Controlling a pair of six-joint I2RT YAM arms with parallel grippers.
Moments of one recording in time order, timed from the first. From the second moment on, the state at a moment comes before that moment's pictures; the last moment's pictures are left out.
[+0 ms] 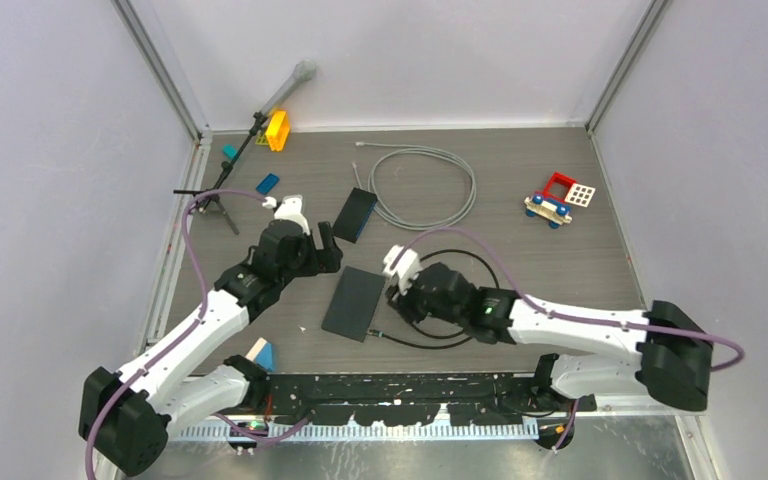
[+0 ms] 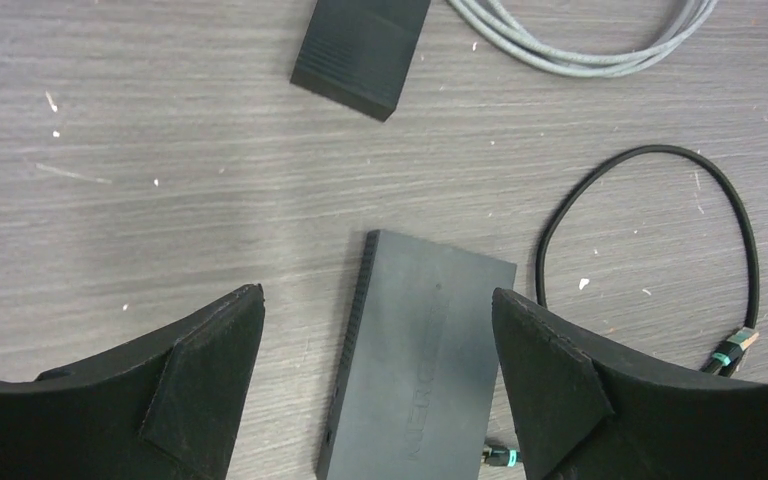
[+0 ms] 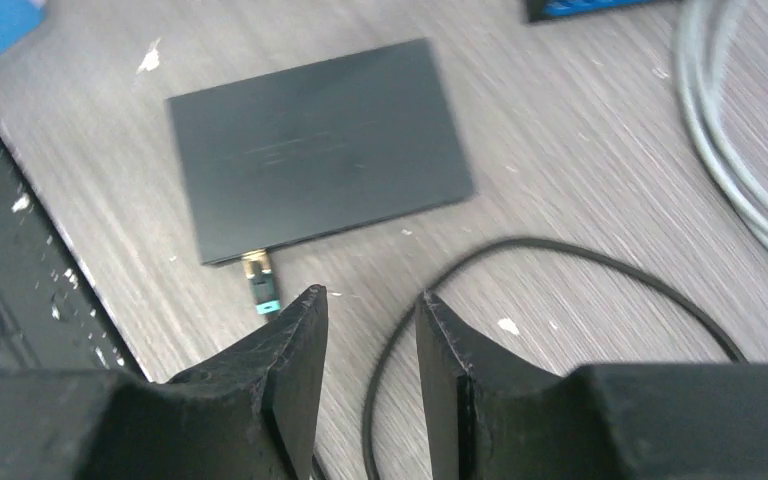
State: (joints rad) left arm -0.54 0.96 0.68 -0.32 -0.17 -0.51; right arm 1.12 1.22 0.66 0.02 0.13 0.01
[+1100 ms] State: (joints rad) left arm -0.54 1.10 0.55 0.09 -0.06 -0.44; right arm 1.06 1.58 0.77 -0.12 0.13 0.40
